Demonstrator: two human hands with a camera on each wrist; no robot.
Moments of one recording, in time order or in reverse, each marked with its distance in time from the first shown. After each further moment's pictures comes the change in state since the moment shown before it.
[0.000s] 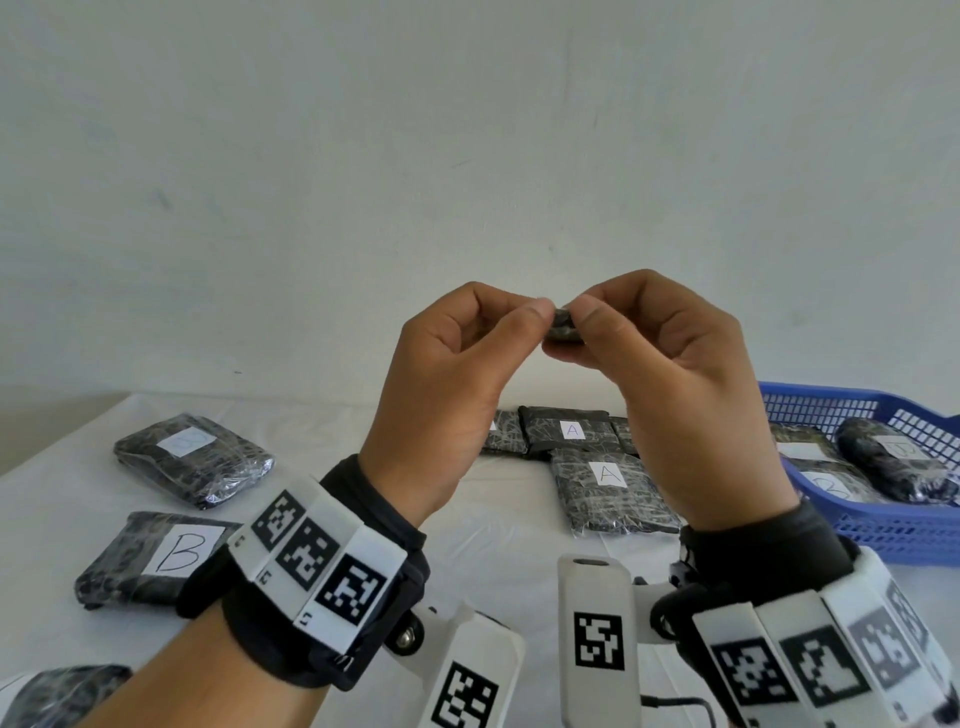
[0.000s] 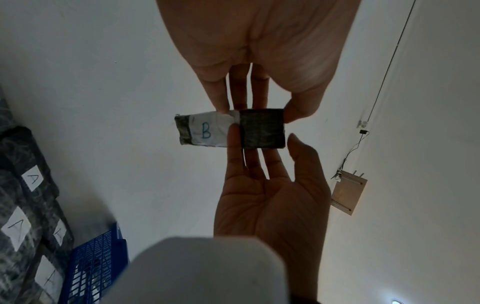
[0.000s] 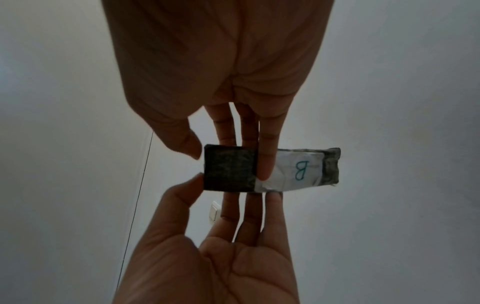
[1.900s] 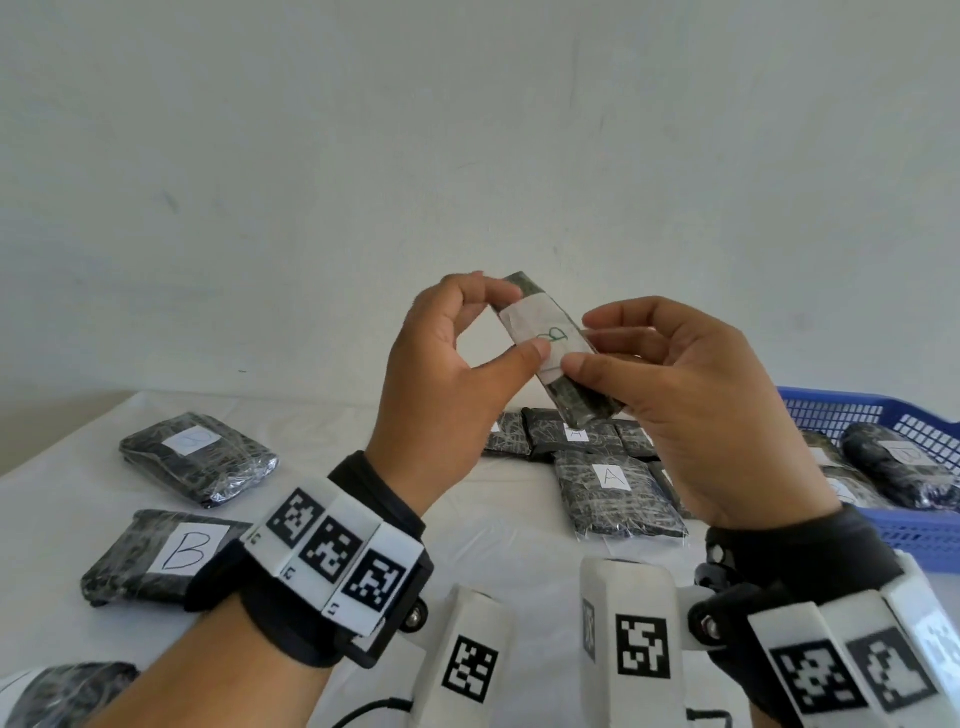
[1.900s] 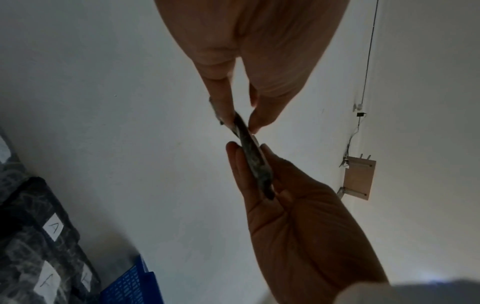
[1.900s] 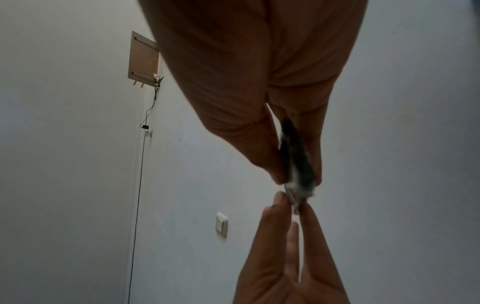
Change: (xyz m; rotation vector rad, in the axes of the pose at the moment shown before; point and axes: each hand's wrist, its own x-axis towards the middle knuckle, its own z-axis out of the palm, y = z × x) left_hand 0.008 -0.017 -0.012 0.286 0.097 0.052; right_hand 0.004 0.003 -0.014 0.100 -0.017 0.333
